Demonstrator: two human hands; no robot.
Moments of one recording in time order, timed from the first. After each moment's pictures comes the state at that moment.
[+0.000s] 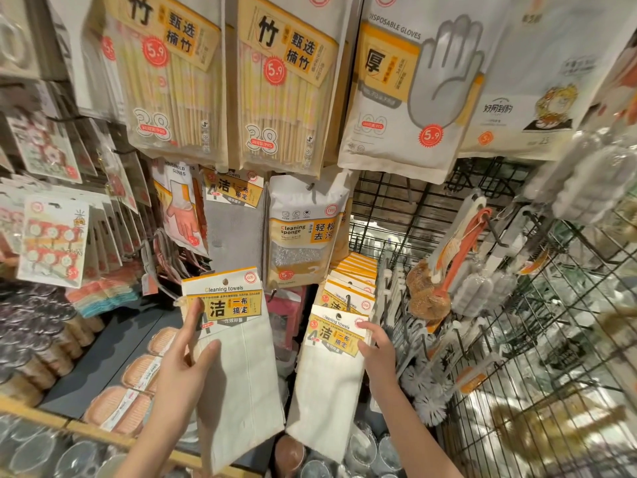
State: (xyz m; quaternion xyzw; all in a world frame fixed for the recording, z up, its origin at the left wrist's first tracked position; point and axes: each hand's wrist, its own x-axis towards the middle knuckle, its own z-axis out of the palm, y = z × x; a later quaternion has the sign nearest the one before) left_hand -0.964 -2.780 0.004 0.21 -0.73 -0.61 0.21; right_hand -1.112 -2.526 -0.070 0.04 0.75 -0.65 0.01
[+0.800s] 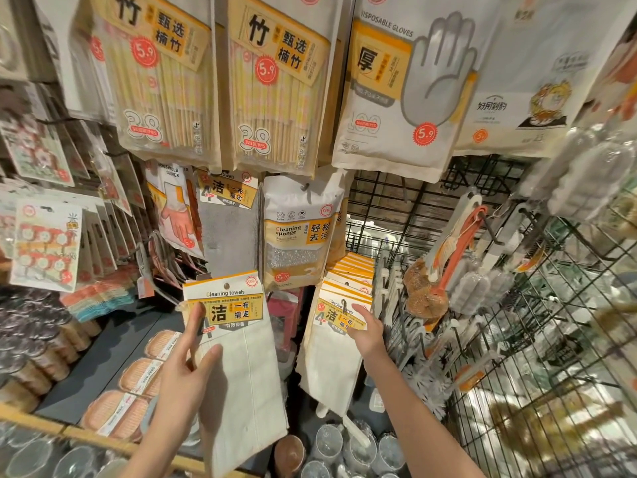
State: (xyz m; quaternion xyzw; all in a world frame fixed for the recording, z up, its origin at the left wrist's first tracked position) left_hand -0.967 -2.773 0.003 0.19 -0.73 -0.62 0.21; right_hand -1.150 -2.539 -0.068 0.09 0.78 -0.61 0.08
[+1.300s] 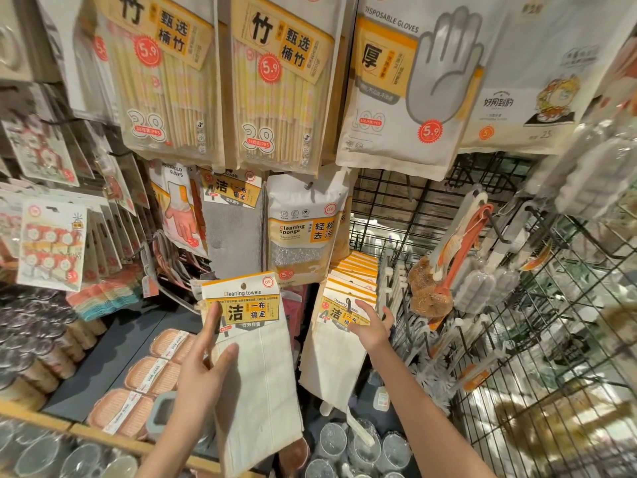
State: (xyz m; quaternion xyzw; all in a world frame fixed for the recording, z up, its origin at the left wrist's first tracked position) left_hand -0.973 -2.764 -0.001 0.17 -0.72 -0.64 0.19; right_hand -1.148 -2.544 -0.049 0.11 0.80 -0.58 0.09
